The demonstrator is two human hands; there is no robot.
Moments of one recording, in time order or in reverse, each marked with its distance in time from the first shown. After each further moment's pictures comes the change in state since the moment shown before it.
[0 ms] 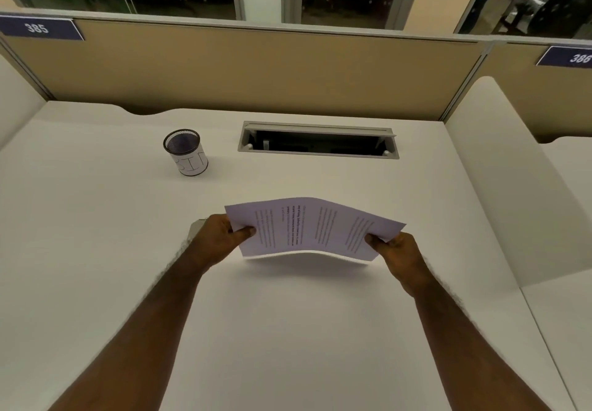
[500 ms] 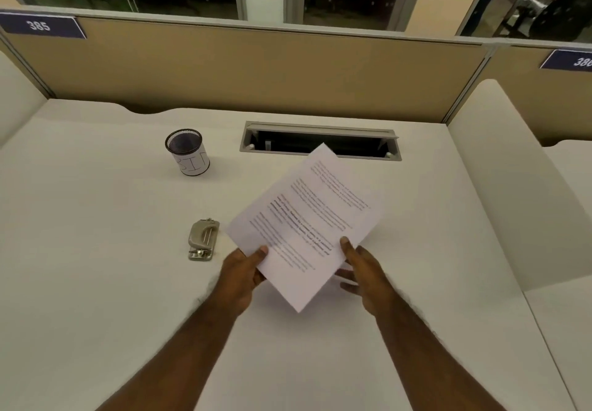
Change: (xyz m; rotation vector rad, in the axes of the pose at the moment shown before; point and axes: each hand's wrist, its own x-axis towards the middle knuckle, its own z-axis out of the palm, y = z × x) left_hand -0.033 -0.022 0.067 -0.894 0.108 -0.321; right_hand -0.012 0.024 0.062 0.263 -0.020 0.492
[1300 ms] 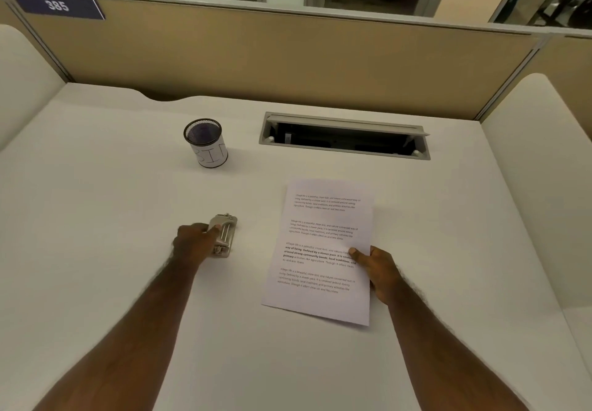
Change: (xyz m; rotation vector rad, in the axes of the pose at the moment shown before) left_hand 0.081 0.061 -0.121 1.122 0.502 -0.023; right_hand 0.060 0.013 0.014 -0.080 0.019 -0.073
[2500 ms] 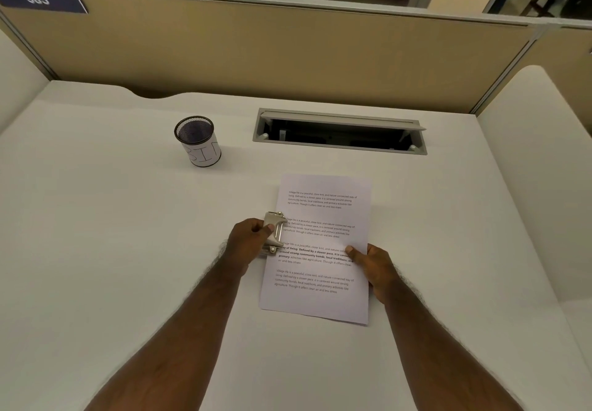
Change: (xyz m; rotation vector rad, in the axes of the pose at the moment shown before) left_hand -0.045 0.064 0.068 -0.465 -0.263 0.128; right_hand 0.005 0.005 0.002 -0.098 0.039 -0.052
